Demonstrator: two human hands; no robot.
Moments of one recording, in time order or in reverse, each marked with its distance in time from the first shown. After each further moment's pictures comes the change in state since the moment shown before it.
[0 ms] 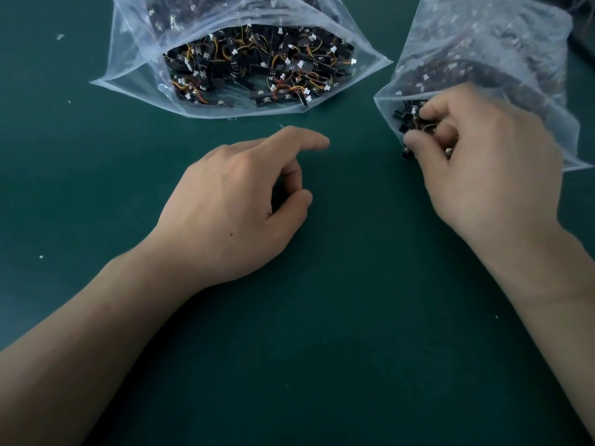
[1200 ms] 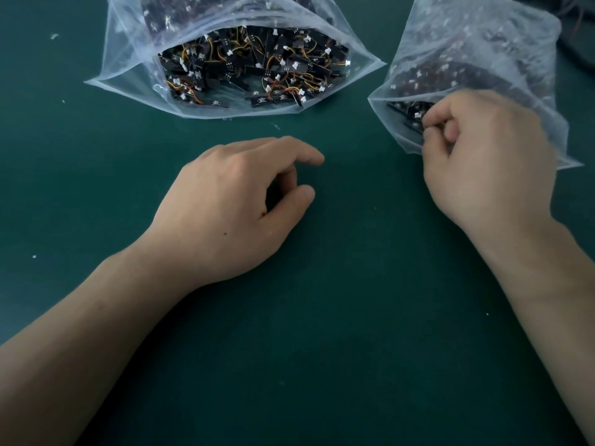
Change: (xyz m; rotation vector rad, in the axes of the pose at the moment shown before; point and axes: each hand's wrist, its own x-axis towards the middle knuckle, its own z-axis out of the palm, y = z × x) left_hand 0.000 0.001 0.000 0.013 0.019 0.031; right_hand 0.008 0.006 0.001 -0.042 -0.011 0.071
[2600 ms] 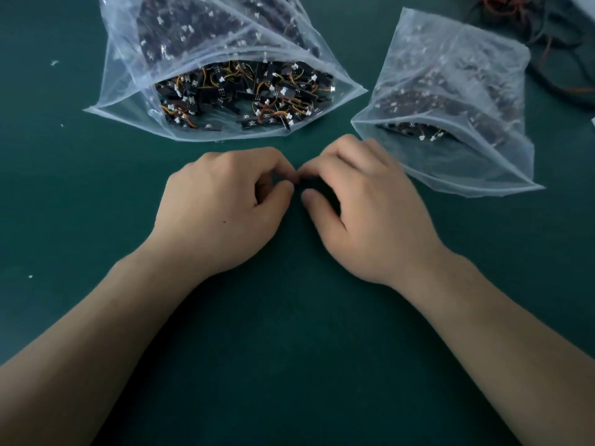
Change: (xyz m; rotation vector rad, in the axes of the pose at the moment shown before) left_hand 0.019 0.004 0.003 0.076 0.086 -0.201; right_hand -0.023 -0.059 0.014 0.195 -0.207 -0.404
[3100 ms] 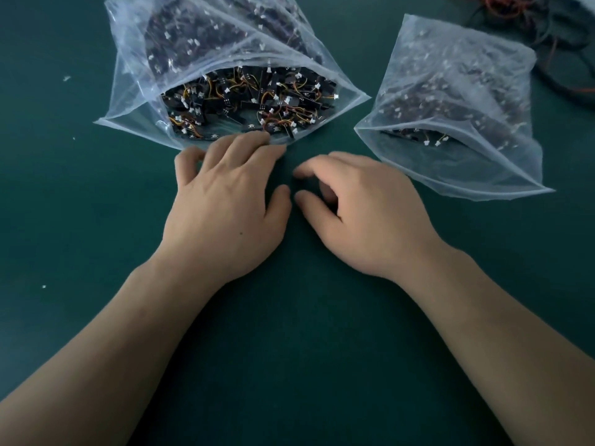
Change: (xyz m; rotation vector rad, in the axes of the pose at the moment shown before) left_hand 0.001 -0.003 0.003 0.224 -0.057 0.031; right_hand 0.012 0.001 0.007 0.075 -0.018 0.048
